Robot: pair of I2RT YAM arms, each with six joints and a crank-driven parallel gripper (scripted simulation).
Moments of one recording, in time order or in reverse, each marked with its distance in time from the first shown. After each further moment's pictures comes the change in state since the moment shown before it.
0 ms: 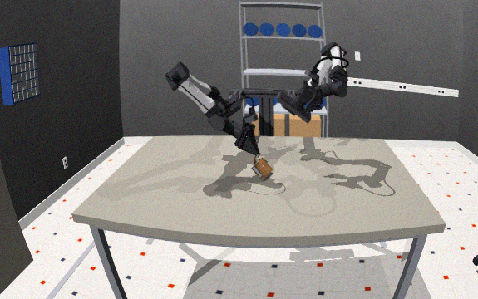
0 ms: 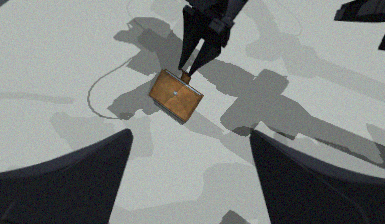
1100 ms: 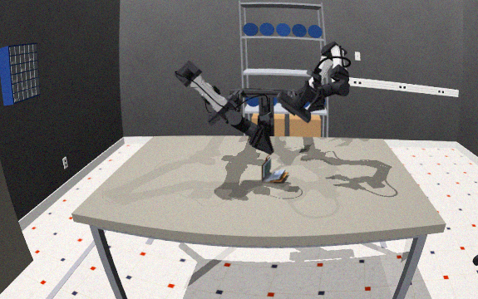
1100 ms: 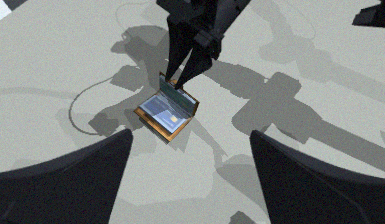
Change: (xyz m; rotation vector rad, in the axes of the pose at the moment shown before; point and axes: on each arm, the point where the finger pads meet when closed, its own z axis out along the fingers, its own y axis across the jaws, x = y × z) left arm -0.003 0.018 -0.005 -0.049 0.000 -0.005; right arm -0.044 -0.014 0.056 0.009 0.000 0.001
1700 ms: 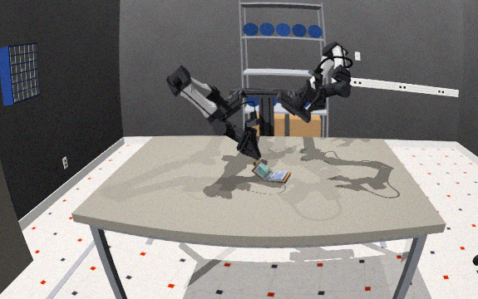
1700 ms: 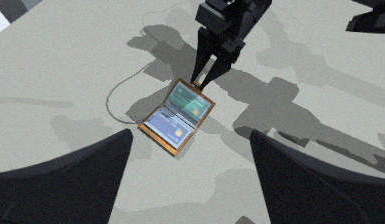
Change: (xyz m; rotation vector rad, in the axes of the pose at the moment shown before) left arm -0.007 0.009 0.001 0.027 -0.028 0.002; right arm 0.057 0.013 -0.041 -0.007 -0.003 -0.005
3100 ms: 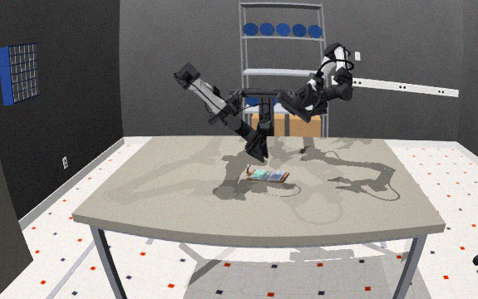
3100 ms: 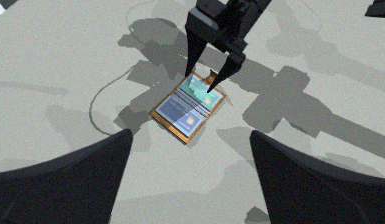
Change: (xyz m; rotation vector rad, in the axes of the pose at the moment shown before) left arm 0.012 0.024 0.004 0.005 0.056 -0.005; right arm -0.010 -0.003 0.028 -0.011 0.176 -0.010
